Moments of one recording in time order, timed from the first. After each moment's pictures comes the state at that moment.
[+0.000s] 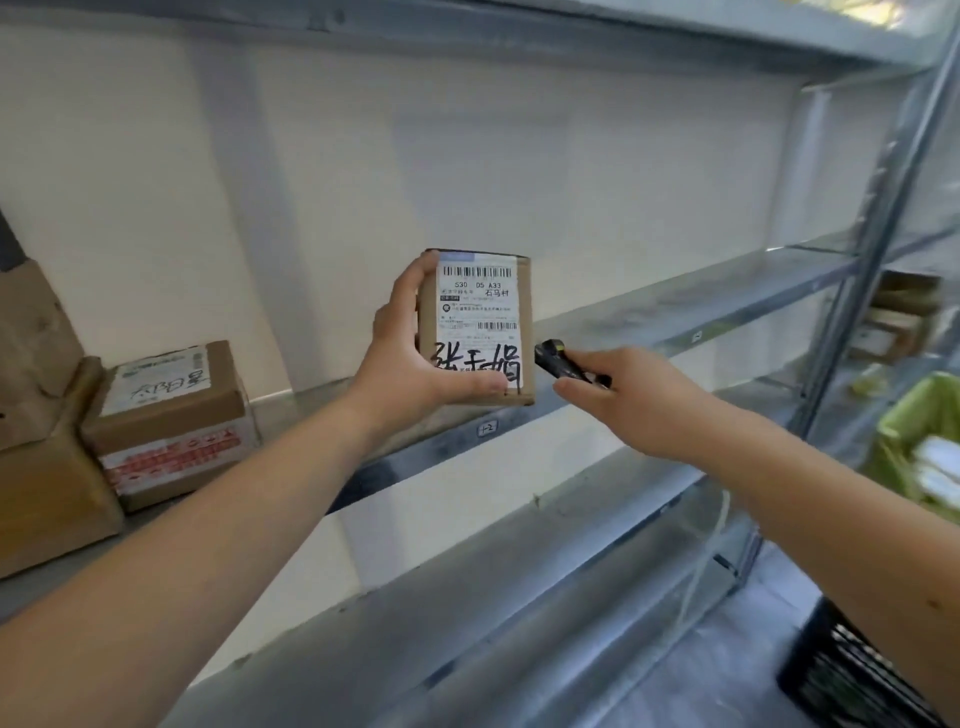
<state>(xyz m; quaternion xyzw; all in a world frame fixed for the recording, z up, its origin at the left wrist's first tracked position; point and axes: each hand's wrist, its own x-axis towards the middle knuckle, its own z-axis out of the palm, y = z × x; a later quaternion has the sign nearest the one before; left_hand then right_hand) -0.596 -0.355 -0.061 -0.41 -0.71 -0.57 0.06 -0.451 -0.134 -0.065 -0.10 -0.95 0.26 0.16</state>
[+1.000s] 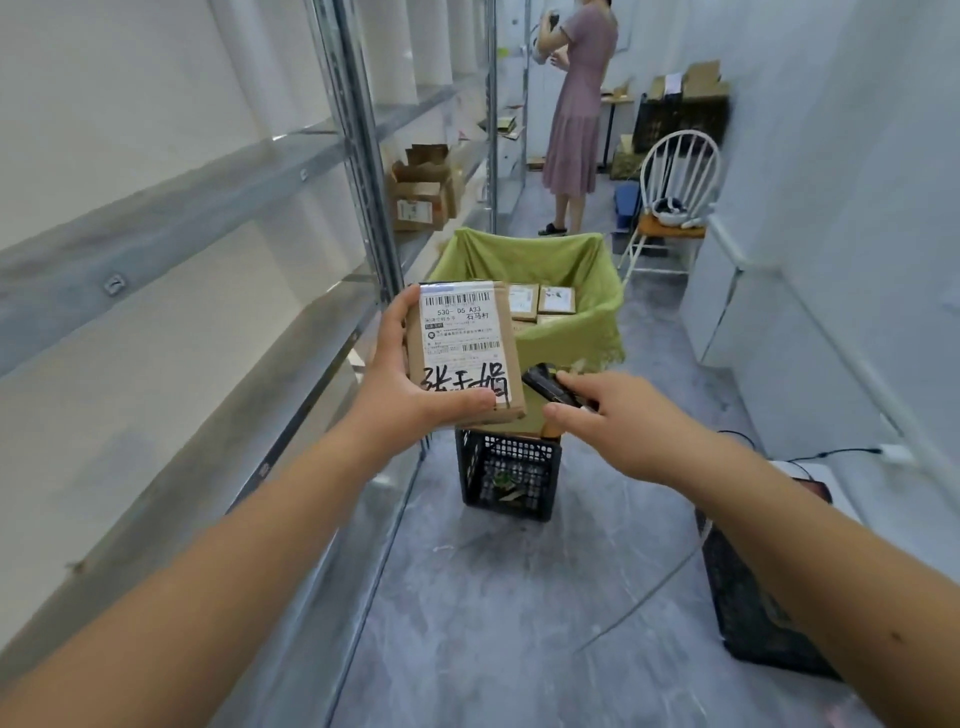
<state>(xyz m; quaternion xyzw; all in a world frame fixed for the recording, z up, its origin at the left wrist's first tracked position) -0.310 0.070 -0.208 -0.55 -0.54 -0.55 -0.32 -0.048 0.123 -0.202 -0.49 -0.82 0.25 0.17</state>
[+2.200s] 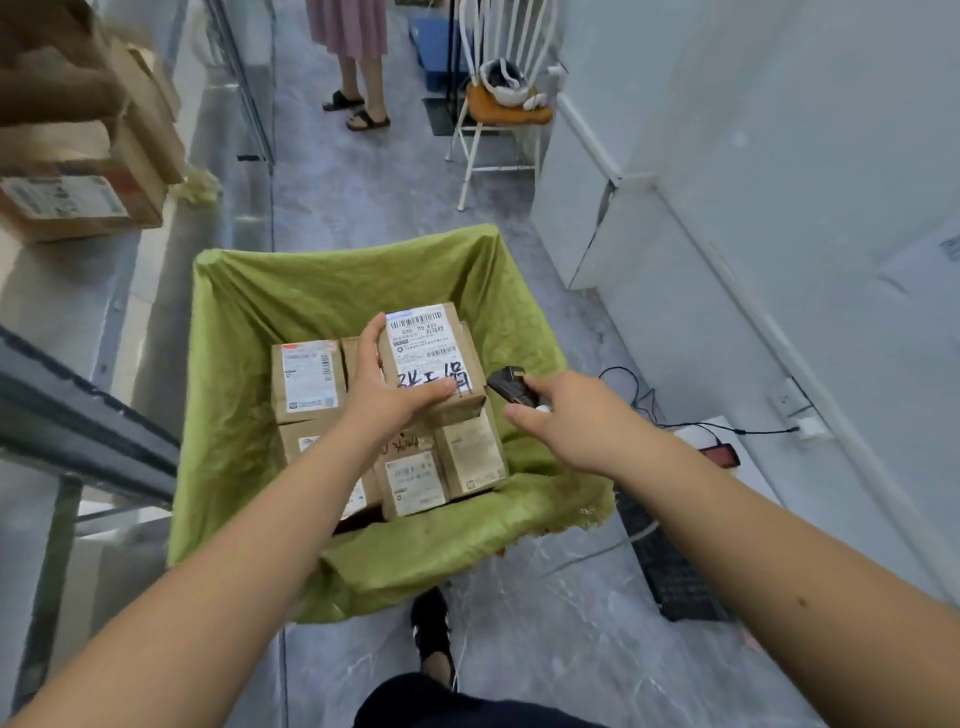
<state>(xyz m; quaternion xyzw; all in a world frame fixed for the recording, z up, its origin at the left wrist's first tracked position) -0.339 0.732 -0.379 -0.47 -0.55 -0.40 -0.56 -0.114 0.661 -0.281 -0.72 -0.63 0.30 0.05</state>
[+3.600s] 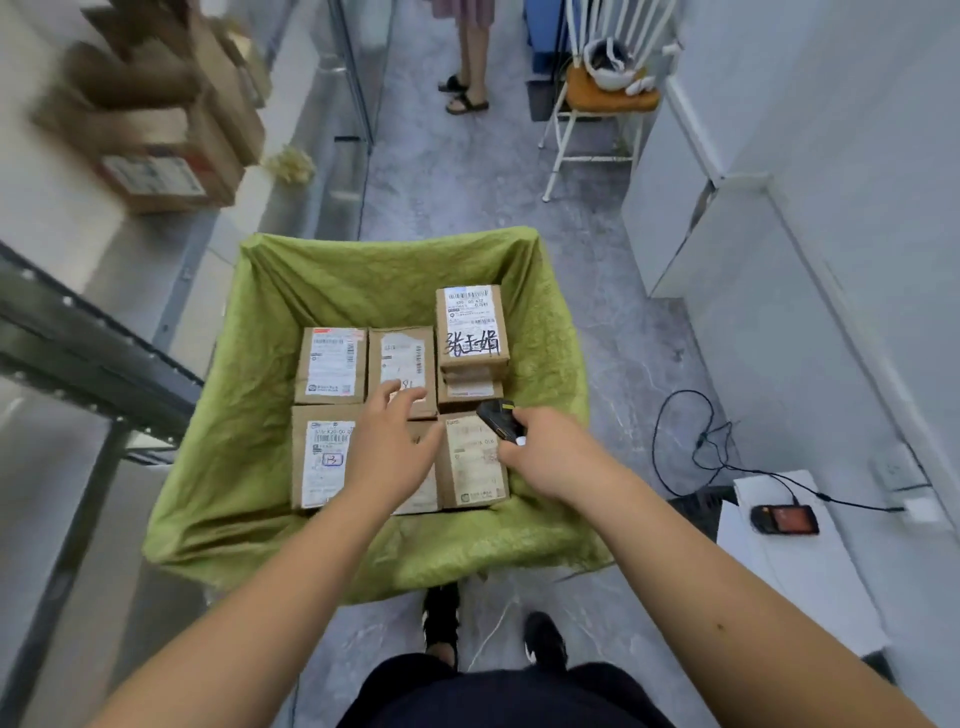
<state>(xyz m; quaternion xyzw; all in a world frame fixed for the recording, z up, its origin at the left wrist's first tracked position) -0.294 0.698 -0.411 -0.61 -0.73 -0.19 -0.26 -0.083 0.704 -0.347 -0.67 -0.64 0.37 -0.01</state>
